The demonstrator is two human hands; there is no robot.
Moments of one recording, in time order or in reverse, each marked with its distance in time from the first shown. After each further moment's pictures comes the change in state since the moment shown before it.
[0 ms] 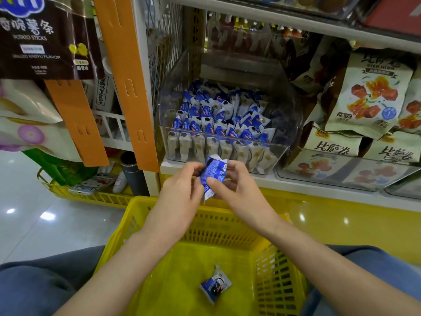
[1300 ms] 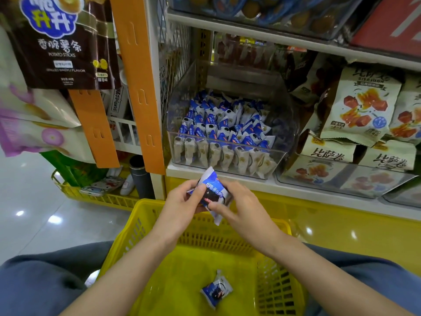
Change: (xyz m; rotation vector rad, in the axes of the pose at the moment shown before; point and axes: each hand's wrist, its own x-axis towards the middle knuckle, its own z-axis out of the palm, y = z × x) left_hand -0.013 0.004 0.007 -0.707 -0.061 -0.437; right_hand -0.020 0.011 -0.008 -0.605 -0.038 -0.268
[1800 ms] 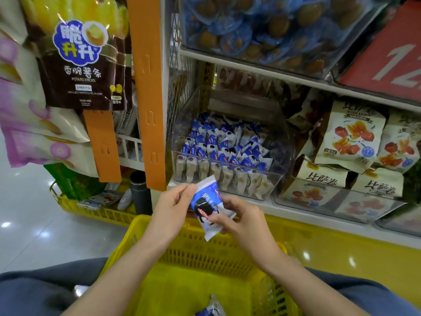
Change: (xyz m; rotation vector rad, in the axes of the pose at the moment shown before) left_hand 0.006 0.022 -0.014 0.120 0.050 0.185; right_hand 0.005 -0.016 -0.012 0.371 0.048 0.129
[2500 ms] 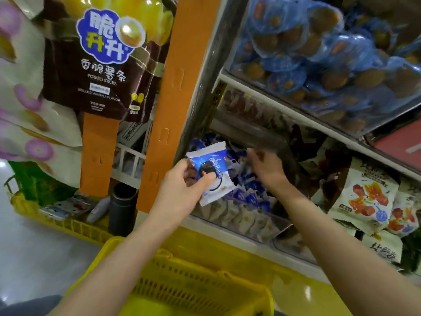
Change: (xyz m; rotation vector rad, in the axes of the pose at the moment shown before) left_hand 0.073 0.032 -0.017 -0.203 0.078 0.098; right_hand 0.184 -0.023 -0.061 -0.490 0.282 0.068
